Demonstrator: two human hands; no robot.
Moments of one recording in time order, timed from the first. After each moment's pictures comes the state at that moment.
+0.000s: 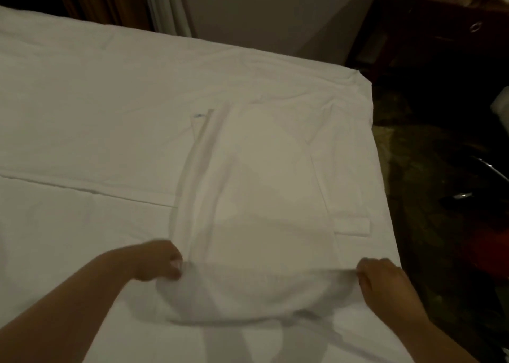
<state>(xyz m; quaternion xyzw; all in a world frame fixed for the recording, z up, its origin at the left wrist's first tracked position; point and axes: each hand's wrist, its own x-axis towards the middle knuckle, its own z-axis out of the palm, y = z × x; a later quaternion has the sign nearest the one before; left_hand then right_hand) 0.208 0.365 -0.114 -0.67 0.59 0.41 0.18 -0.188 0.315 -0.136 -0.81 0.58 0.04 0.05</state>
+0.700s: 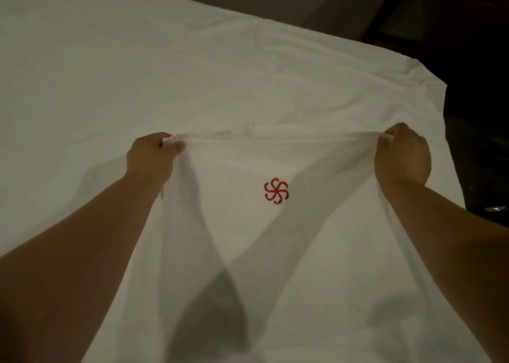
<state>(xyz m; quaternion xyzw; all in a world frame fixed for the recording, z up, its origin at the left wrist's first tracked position) 0.361 0.038 -0.184 -0.81 0.34 0.29 -0.39 0.024 -0.055 -0.147 -0.66 0.73 -0.18 -0.05</state>
